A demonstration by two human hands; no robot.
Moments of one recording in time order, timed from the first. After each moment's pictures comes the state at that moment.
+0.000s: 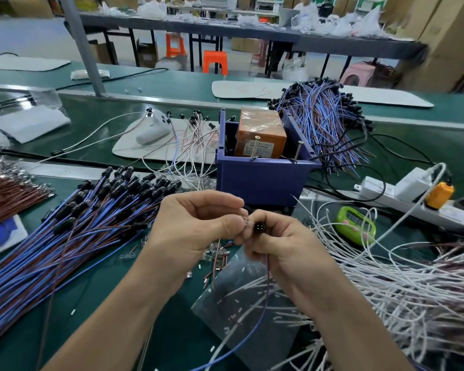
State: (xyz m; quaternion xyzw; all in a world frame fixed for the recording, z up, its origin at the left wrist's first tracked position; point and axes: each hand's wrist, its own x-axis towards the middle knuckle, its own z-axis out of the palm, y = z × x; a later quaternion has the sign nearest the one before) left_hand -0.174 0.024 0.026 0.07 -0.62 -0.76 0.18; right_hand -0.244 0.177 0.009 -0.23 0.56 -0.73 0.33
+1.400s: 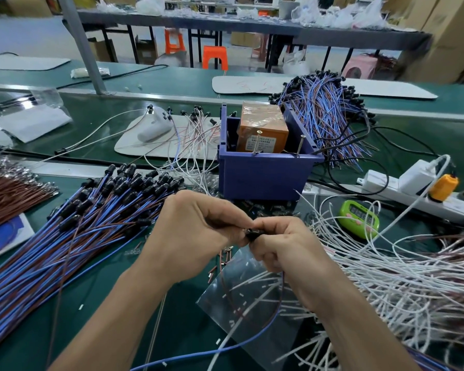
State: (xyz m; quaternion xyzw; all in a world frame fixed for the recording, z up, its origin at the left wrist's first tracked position) left_hand -0.172 0.013 0.021 0.03 -0.82 -0.54 0.18; right_hand -0.244 0.178 0.000 -0.21 0.67 -0.63 0.31
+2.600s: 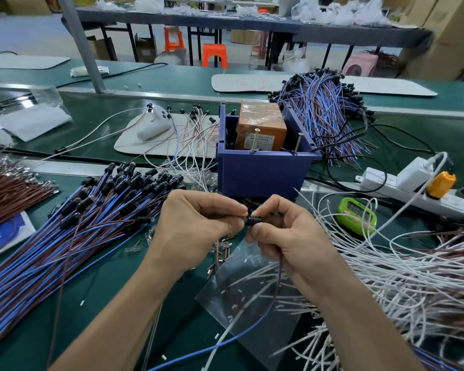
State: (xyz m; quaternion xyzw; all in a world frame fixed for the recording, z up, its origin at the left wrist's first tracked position) left_hand -0.179 0.016 0.009 0.07 -0.74 -0.63 0.21; right_hand -0.247 0.183 0.002 -0.18 0.59 -0.74 0.28
